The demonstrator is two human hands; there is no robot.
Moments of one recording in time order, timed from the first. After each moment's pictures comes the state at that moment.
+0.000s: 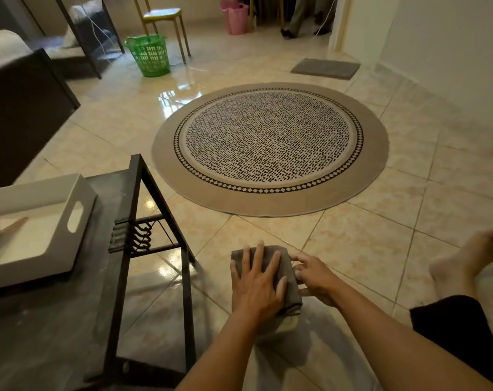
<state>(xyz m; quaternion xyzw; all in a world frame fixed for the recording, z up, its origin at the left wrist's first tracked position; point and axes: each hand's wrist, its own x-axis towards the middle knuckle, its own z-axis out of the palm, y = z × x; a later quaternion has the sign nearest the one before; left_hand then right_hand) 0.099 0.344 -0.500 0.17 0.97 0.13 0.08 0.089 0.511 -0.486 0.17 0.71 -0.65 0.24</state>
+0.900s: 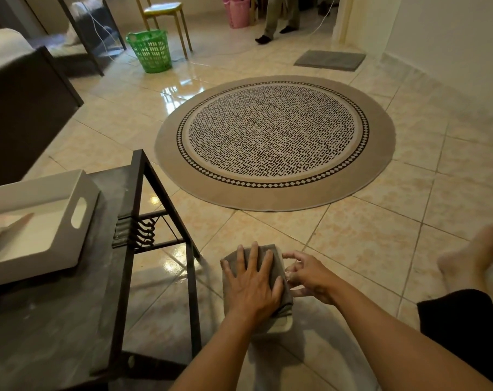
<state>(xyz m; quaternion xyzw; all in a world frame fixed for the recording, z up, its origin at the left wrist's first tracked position) 0.102 0.330 -0.501 0.14 0.98 0.08 0.09 0.087 0.501 -0.502 0.16 0.67 -0.67 0.27</state>
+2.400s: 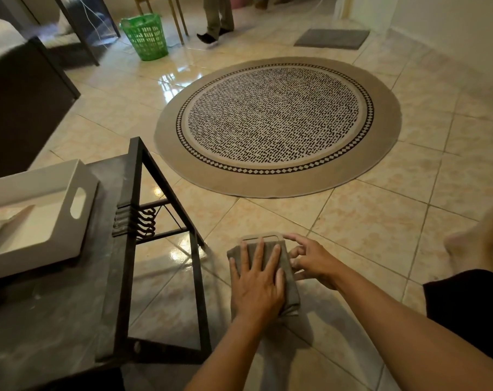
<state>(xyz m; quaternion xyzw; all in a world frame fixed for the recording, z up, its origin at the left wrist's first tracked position) 0.128 0.325 -0.527 0.13 0.99 0.10 0.04 0.090 0.498 -0.504 0.10 0.72 -0.65 0.24</state>
